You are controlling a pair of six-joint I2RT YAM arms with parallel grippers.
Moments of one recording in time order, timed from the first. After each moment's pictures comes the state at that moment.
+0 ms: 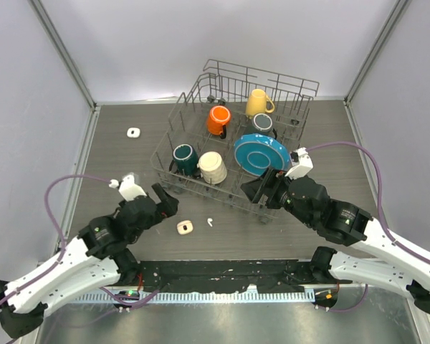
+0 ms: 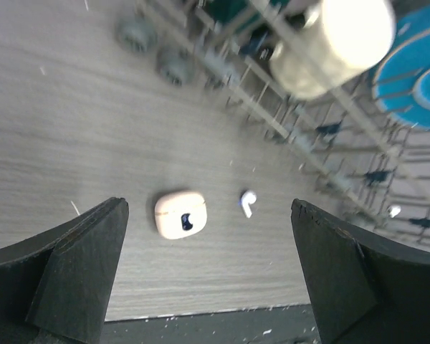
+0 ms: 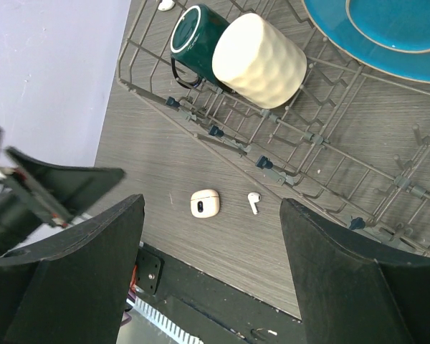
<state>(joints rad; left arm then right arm) -0.91 0.59 0.59 -0.74 -0.51 -1.11 1.01 0.75 0.87 -0.51 0.40 0.89</state>
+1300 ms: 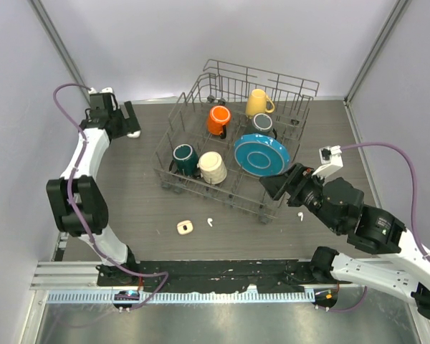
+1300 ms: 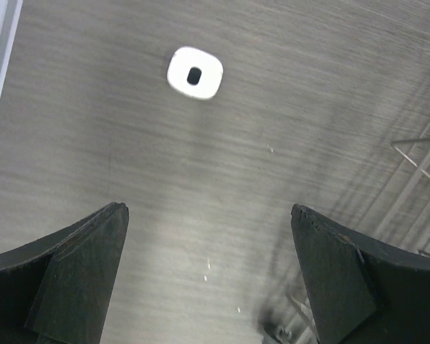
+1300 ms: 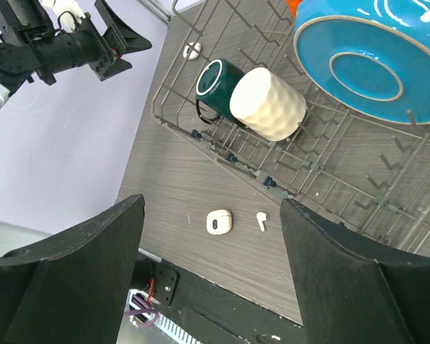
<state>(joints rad) 0.08 1.66 1.43 -0.50 -0.05 -0.25 1.01 0.64 1.00 -0.63 0.46 0.85</state>
